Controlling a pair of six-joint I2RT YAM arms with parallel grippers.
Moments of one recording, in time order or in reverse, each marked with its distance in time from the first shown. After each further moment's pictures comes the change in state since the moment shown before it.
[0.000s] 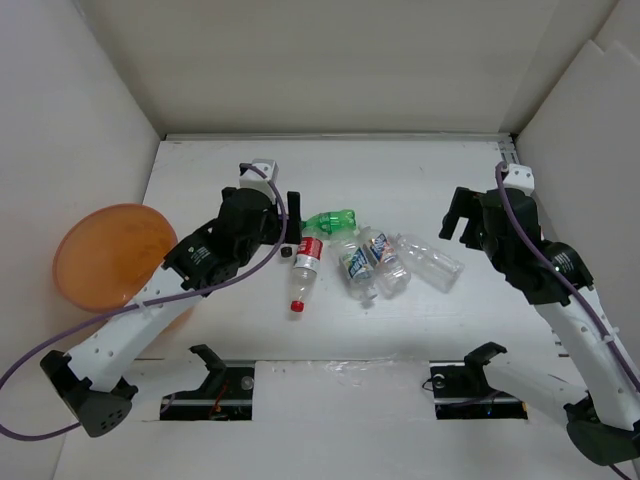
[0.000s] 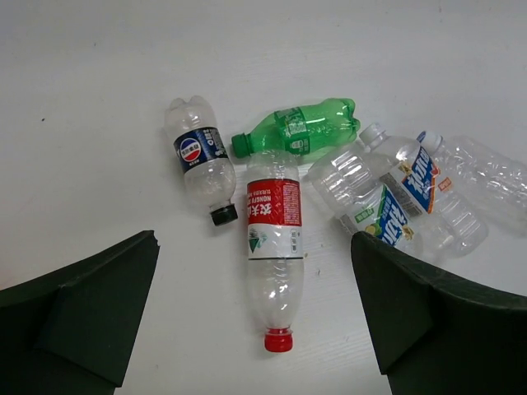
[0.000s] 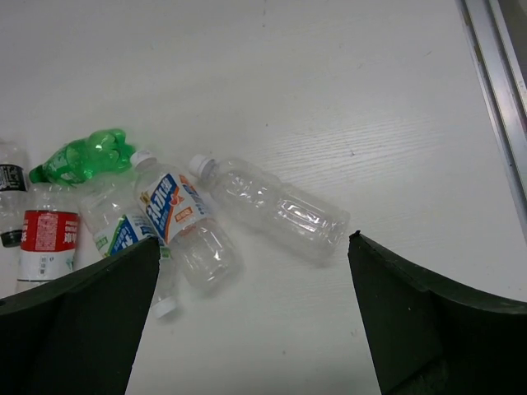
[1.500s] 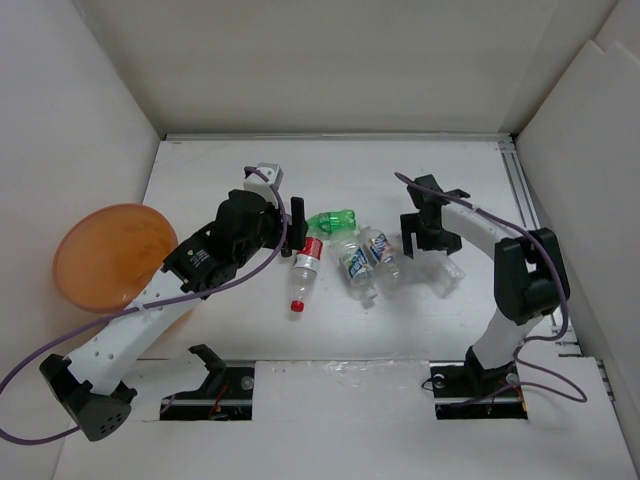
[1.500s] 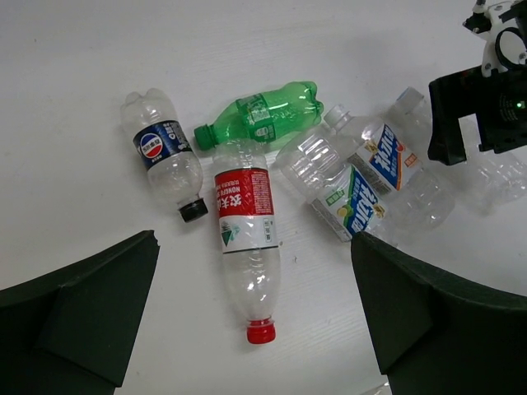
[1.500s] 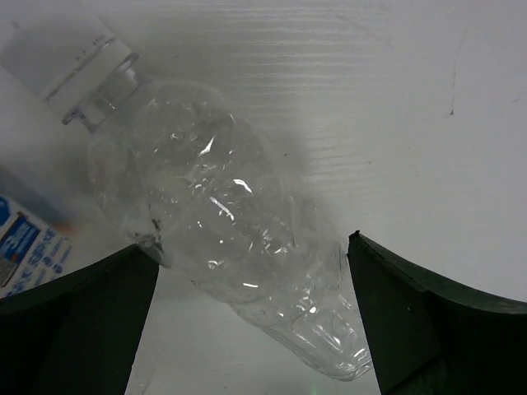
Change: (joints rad) left arm 0.021 -0.025 -0.044 0.044 0.143 0.018; right arm -0.156 0.803 -0.063 0.145 -0.224 -0.211
